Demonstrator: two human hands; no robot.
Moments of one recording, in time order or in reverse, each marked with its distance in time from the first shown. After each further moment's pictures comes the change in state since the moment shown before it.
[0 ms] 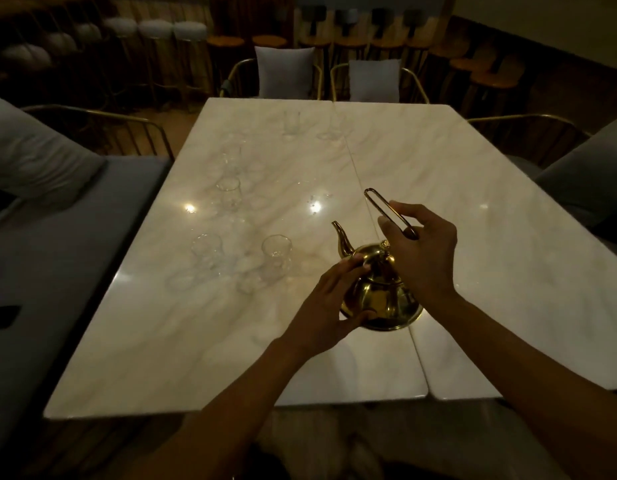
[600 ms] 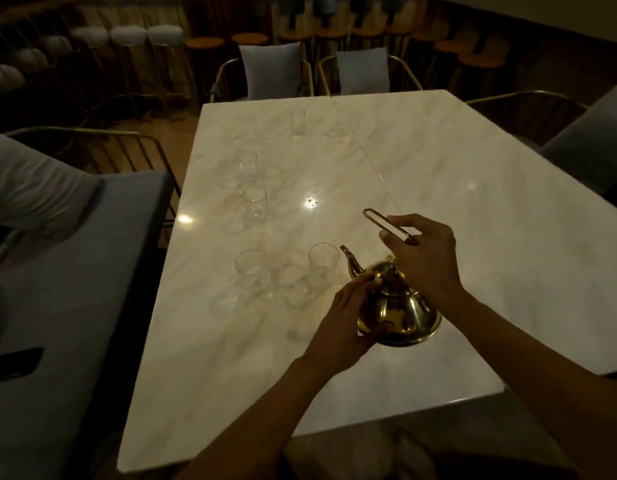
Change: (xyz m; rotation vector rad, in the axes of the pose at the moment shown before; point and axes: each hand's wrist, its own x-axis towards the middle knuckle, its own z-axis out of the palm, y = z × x) left_hand -0.040 -0.073 -0.064 -0.159 -0.124 -0.096; right_hand -0.021 -0.028 0.104 -0.077 -0.056 0.189
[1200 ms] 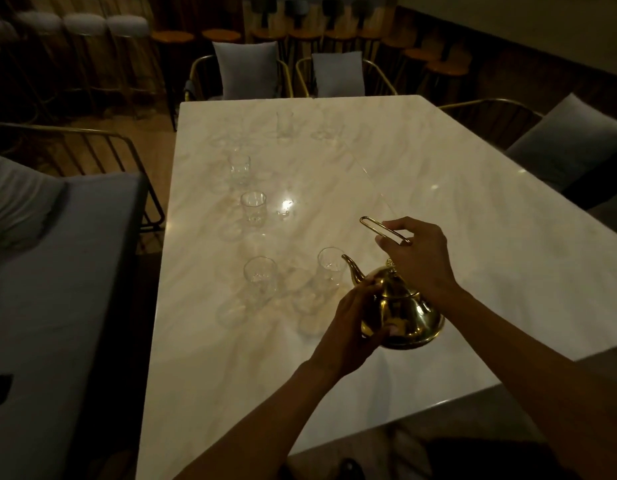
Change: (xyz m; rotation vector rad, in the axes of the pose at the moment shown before) left_hand -0.009 -0.022 -0.032 -0.182 -0.037 0.014; right_hand -0.004 -0.026 0.046 -0.129 0.008 0.052
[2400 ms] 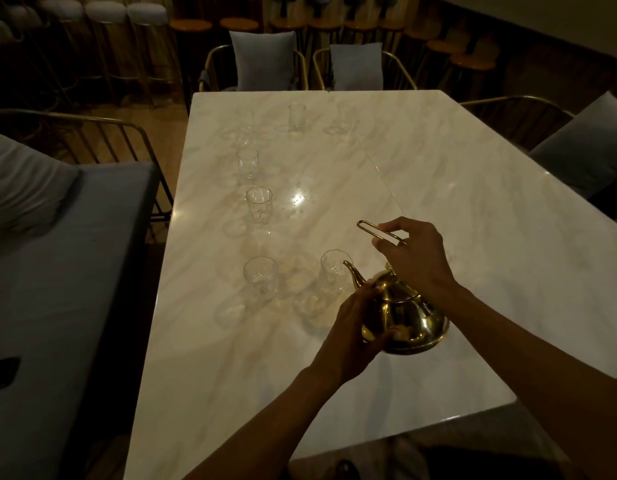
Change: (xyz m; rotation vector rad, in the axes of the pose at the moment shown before) left_hand 0.012 0.006 0.005 -0.029 0.042 -0.109; right_hand 0.031 0.012 0.011 -0.074 -0.116 0.017
